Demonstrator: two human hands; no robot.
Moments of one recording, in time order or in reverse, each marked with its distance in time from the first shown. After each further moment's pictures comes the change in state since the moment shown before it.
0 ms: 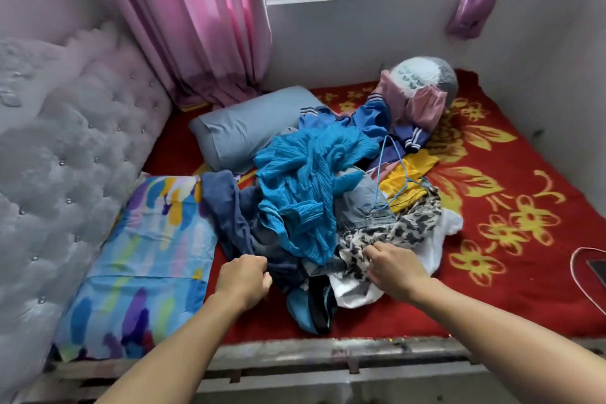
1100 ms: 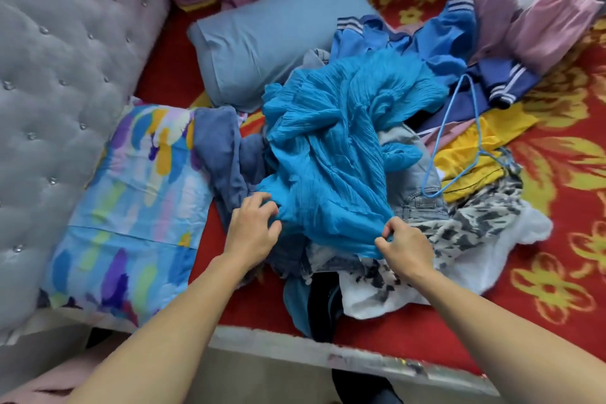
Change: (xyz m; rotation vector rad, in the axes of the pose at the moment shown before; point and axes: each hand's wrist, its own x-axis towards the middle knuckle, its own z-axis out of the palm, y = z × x) left_hand 0.199 -0.001 0.077 -0.323 0.099 -0.127; right_hand 0.183 0.070 0.123 0.486 -0.145 0.450
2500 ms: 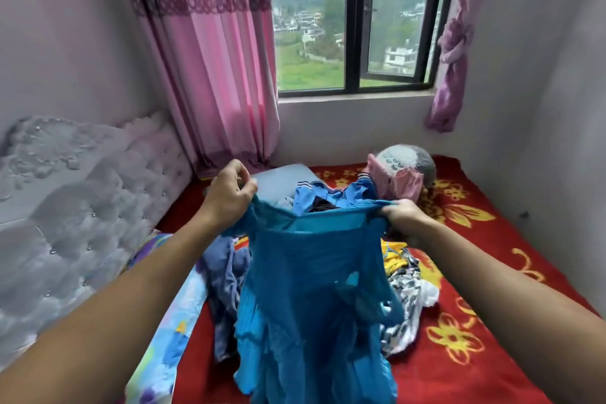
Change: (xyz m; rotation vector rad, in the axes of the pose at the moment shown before) left_hand -0.232 0.184 -0.288 -0.497 0.534 0.302; right_hand -0.267 -0.044 -0.302 0.827 0.066 -0.068
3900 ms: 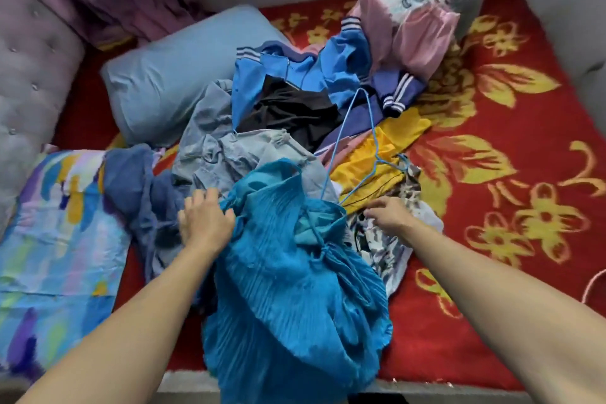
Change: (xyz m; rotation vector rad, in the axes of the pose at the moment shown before) left_hand 0.078 -0.235 0.372 0.845 -0.407 -0.473; right_hand 0.355 0.278 -0.048 -0.300 -0.163 0.463
